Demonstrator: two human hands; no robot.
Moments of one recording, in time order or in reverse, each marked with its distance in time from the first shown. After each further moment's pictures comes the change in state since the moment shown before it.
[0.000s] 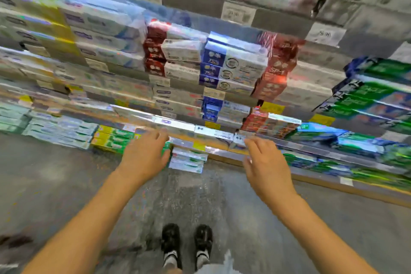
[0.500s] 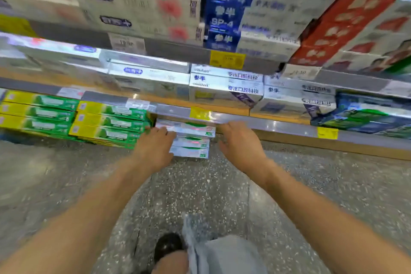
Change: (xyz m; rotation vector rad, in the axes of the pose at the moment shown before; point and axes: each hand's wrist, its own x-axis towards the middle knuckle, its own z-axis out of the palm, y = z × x) left_hand 0.199 -0.064 0.444 0.233 -0.386 0.172; right_hand -0.008 0.073 0.476 0.056 -0.430 0.080
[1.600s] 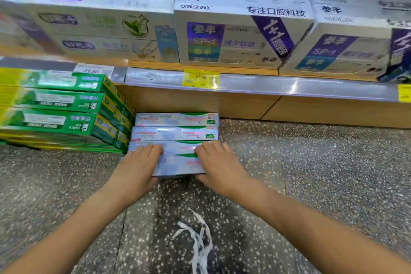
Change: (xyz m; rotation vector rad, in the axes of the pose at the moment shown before) left_hand 0.124 -0.035 0.251 -0.084 0.436 0.289; right_hand 0.038 0.018 0.267 -0.065 -0.107 -0.199
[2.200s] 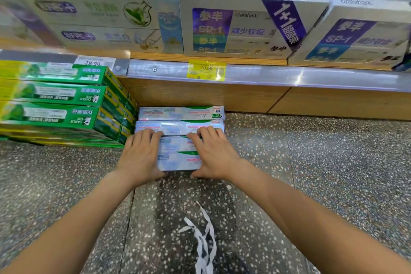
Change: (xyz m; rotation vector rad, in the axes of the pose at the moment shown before) left_hand 0.016 -0.019 0.028 0.194 0.032 -0.126; right_hand 0.036 0.010 0.033 -0.016 0.045 -0.028
